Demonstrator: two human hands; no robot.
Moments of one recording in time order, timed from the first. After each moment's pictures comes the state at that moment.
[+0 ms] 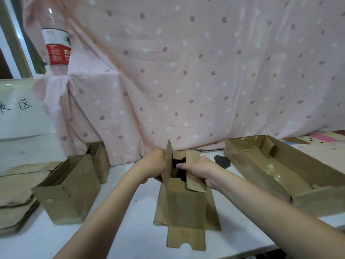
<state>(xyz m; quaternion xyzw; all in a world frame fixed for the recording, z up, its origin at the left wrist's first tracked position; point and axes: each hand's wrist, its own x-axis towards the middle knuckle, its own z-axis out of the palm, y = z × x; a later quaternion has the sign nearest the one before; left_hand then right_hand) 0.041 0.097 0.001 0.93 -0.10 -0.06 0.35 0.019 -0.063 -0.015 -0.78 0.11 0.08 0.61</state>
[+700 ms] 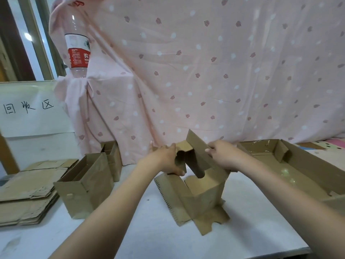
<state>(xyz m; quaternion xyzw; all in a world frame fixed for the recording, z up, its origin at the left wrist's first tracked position) 0.063 0.107 0.009 0.99 -0.11 -0.03 0.00 0.026 -0.091 0.028 -0.97 -0.04 -0.03 0.22</state>
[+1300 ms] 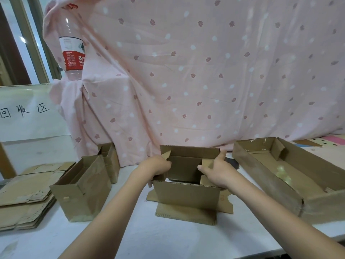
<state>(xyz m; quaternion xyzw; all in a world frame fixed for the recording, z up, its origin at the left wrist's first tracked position) 0.041 0.104 0.010 0.96 0.06 -0.13 0.26 0.013 -0.085 -0.020 -0.95 0.11 0.00 0.29</state>
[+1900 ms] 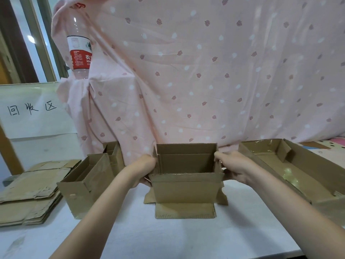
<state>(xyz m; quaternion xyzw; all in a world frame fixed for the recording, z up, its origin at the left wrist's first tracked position) 0.030 0.156 -0.001 0.84 0.06 -0.10 0.53 0.027 -0.105 -0.008 -0.77 0.08 0.03 0.63</state>
